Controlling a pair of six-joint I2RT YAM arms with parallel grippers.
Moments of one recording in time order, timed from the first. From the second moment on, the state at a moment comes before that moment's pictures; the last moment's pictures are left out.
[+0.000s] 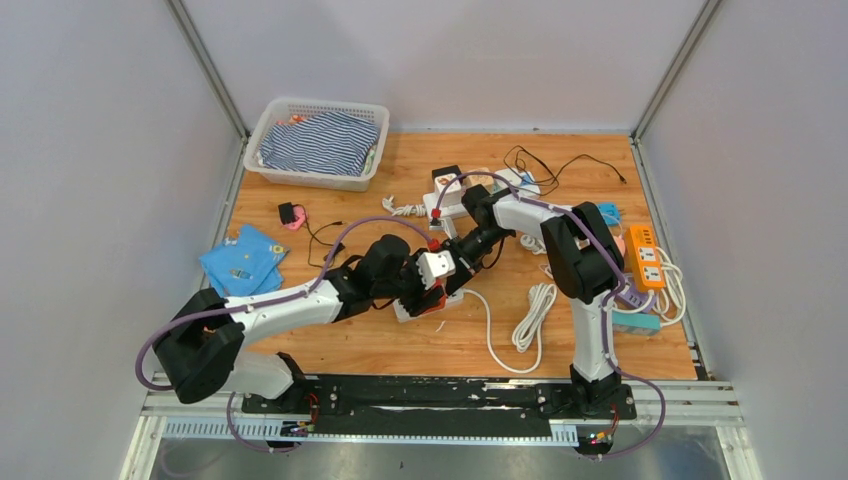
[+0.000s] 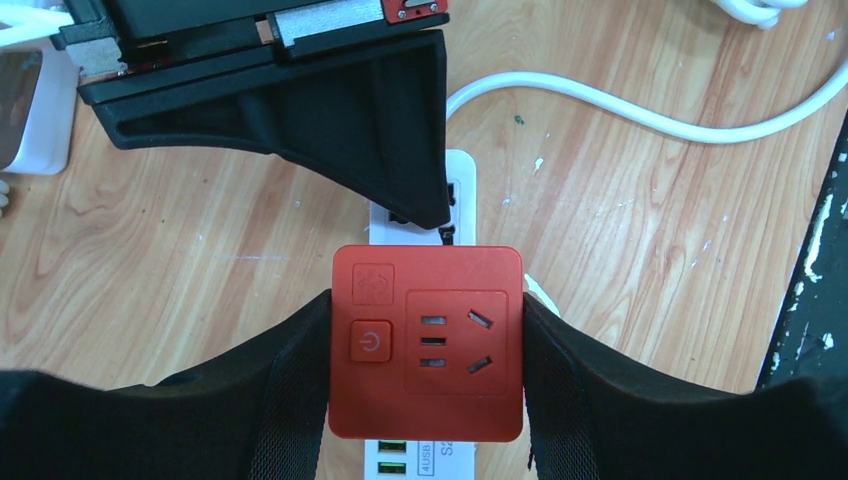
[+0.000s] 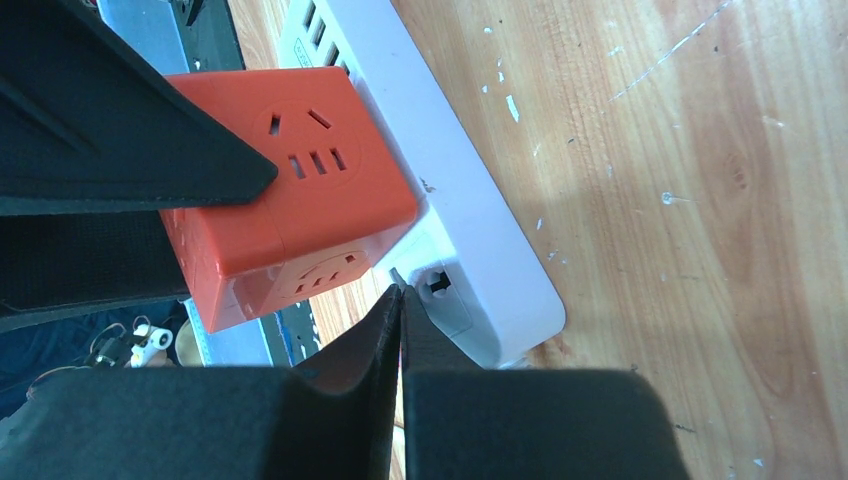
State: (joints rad) left arm -0.85 1.33 0.66 0.05 0.25 0.28; right arm 0.51 2.08 1.40 -0.90 -0.95 -0.46
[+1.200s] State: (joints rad) left arm -0.88 1.28 0.66 0.02 0.21 0.22; right arm 0.51 2.08 1.41 -0.91 -0.95 -0.46
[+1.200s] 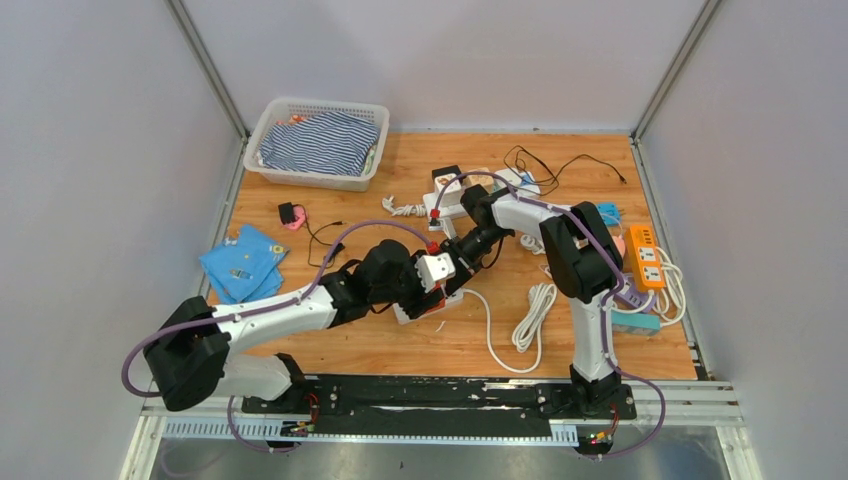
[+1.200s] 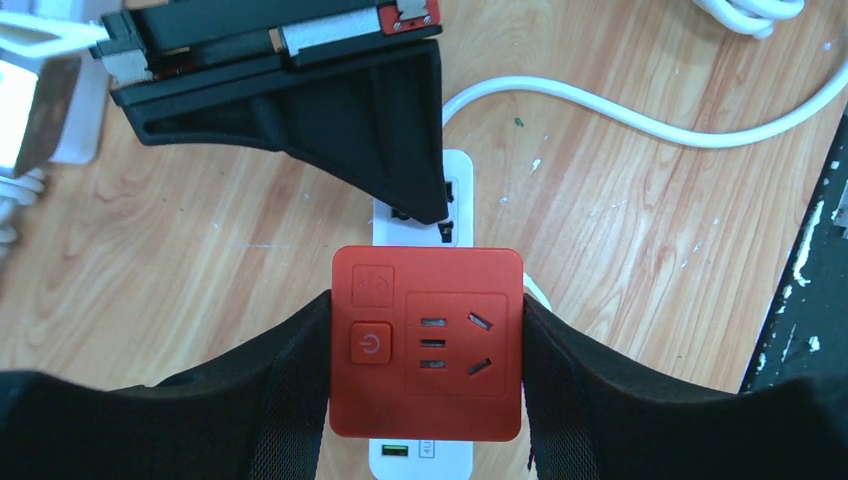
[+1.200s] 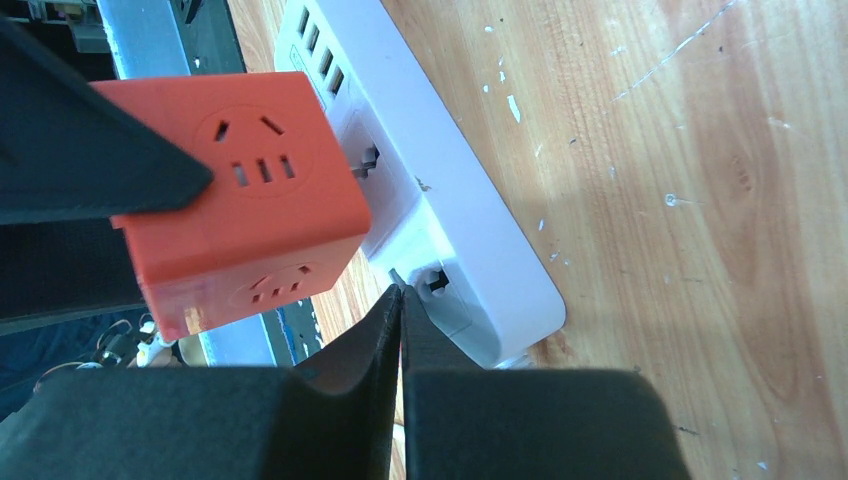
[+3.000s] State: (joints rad) left arm -0.80 0.87 0.56 -0.05 0.05 -0.11; right arm 0.52 1.89 1.43 -0.94 -0.90 -0.67
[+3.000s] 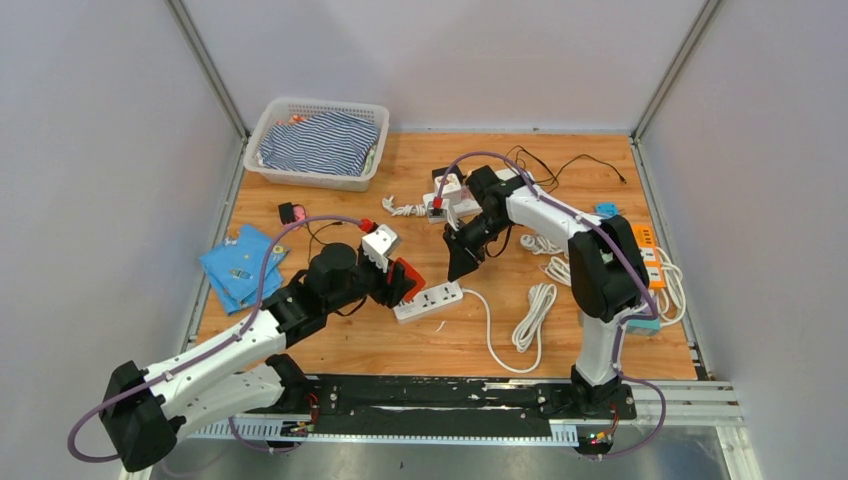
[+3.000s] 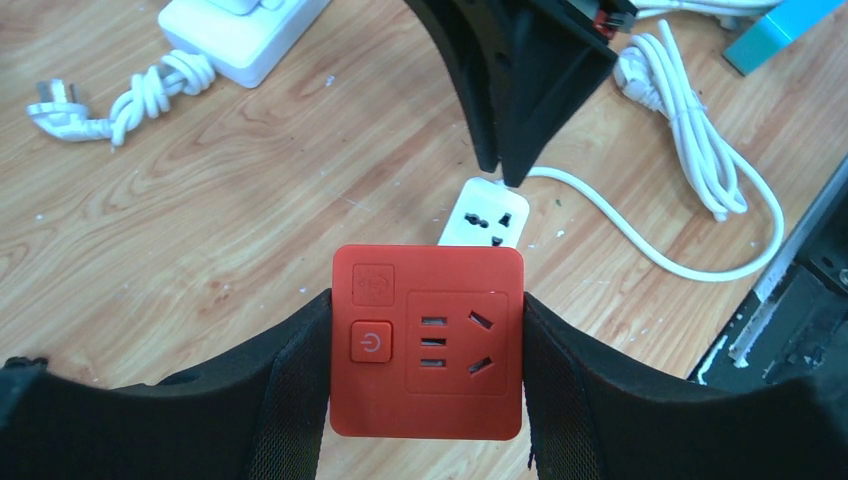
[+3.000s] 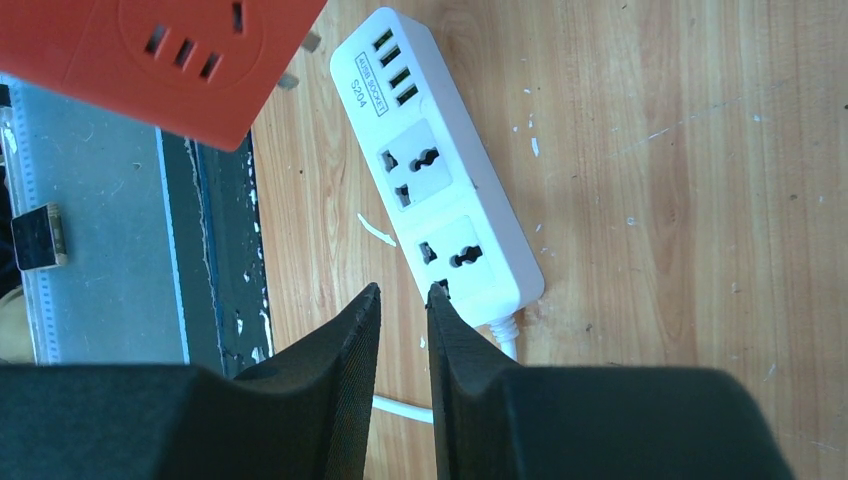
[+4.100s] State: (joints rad) left arm -0.45 1.02 0.61 -0.05 0.01 -0.31; right arm 0.51 1.89 1.43 -0.97 -0.91 -0.70
